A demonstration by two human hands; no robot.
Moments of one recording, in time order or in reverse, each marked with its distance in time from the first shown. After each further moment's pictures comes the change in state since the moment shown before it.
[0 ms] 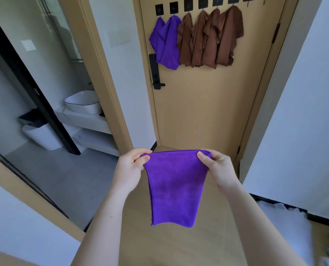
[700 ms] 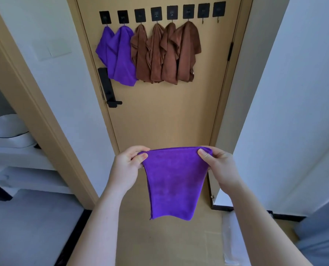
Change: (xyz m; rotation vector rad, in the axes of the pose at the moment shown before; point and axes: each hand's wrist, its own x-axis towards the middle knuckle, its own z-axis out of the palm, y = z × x) left_hand 0.237 0.014 0.092 -0.181 -0.270 0.083; right_hand 0.171 -0.048 -0.037 -0.074 0.291 -0.086
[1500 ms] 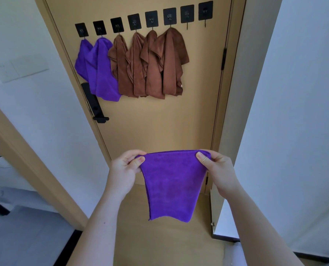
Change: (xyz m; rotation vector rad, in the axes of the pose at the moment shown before) left_hand 0.149 0.007 0.169 -0.036 0.121 0.020; right_hand 0.201 0.009 -0.120 0.063 -0.065 -0.024
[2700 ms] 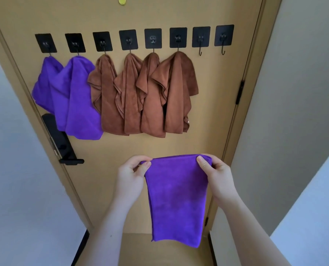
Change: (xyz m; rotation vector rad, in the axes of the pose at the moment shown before) left_hand 0.320 -0.038 -0.001 0.079 -0.090 0.140; right_hand 0.261 -0.003 0.121 0.012 0.260 -0.043
